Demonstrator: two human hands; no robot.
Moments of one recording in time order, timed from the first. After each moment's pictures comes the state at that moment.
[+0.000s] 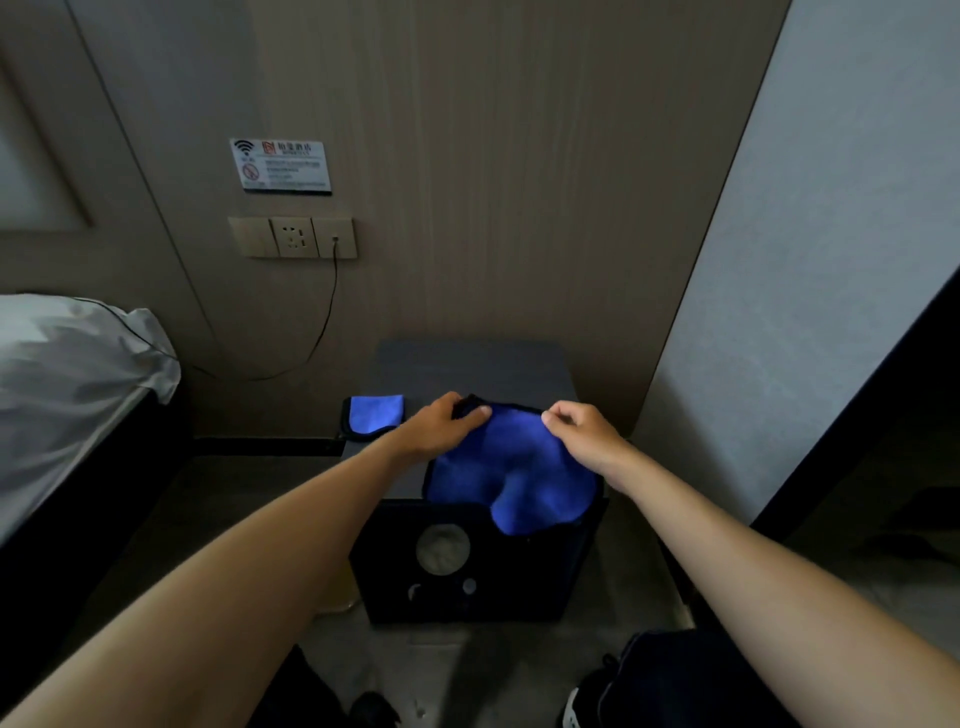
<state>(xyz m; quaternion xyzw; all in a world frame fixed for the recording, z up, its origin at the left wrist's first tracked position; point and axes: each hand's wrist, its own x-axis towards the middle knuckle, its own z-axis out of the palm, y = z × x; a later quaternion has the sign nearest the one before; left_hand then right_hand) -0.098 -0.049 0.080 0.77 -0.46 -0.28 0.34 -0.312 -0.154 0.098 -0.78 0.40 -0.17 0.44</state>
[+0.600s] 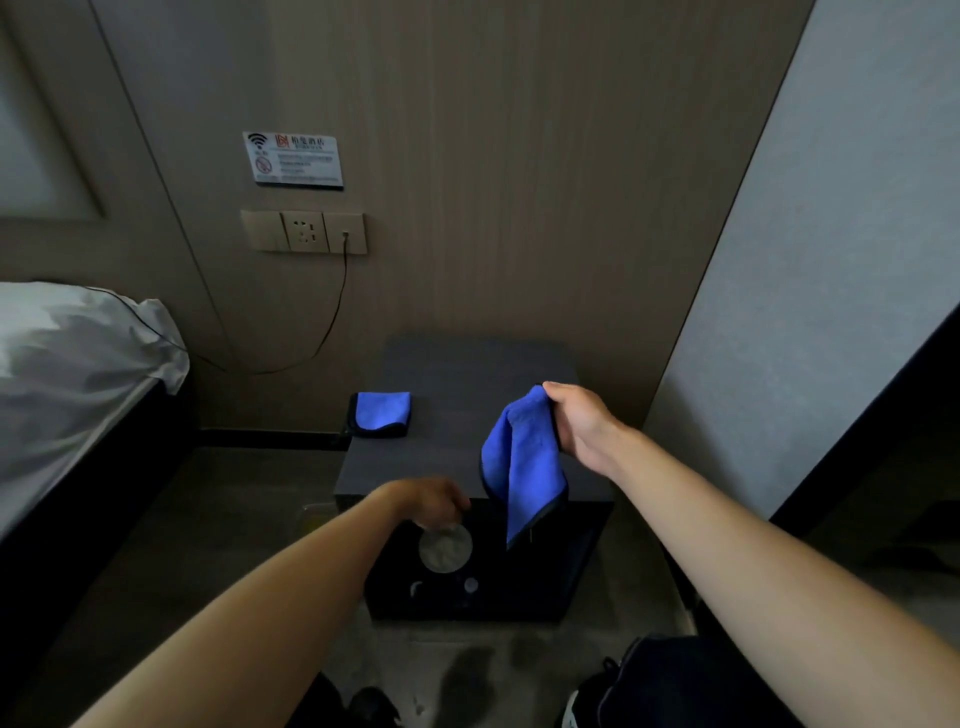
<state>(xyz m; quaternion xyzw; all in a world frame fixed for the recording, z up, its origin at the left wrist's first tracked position) -0.105 -0.017 0.009 0.78 -0.47 -0.41 0.06 -0.275 -0.151 0.119 -0.51 0.39 -0.20 0.74</state>
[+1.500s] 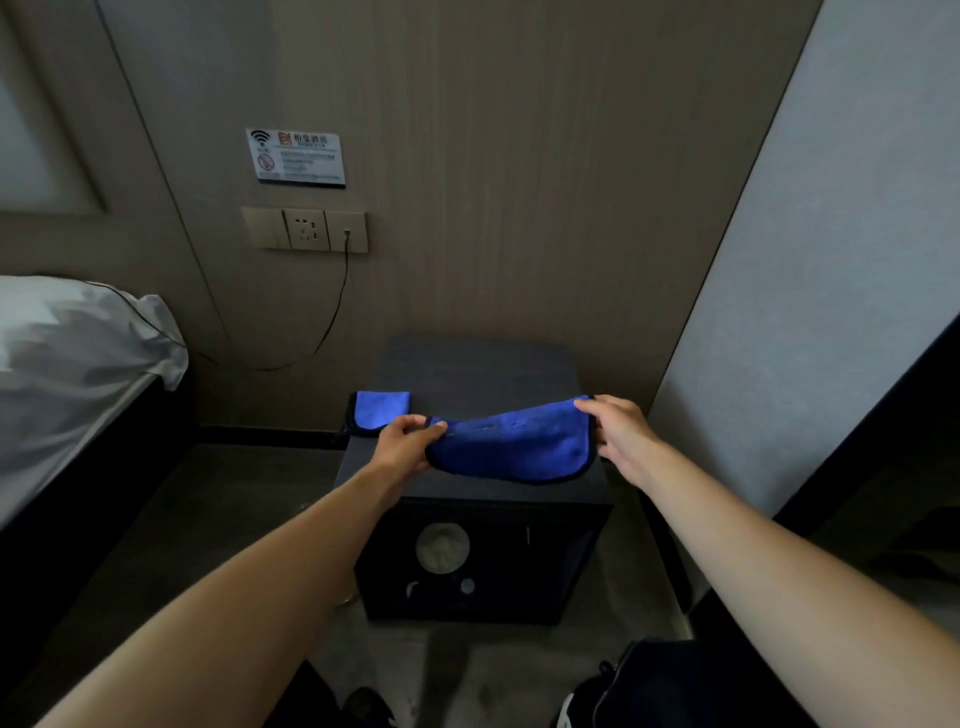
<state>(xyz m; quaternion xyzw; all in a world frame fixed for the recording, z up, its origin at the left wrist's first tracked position) -0.087 -0.023 0.038 0.67 -0.14 -0.37 0.63 -0.309 -0.187 0.097 -0.53 0.47 -0.27 0.65</state>
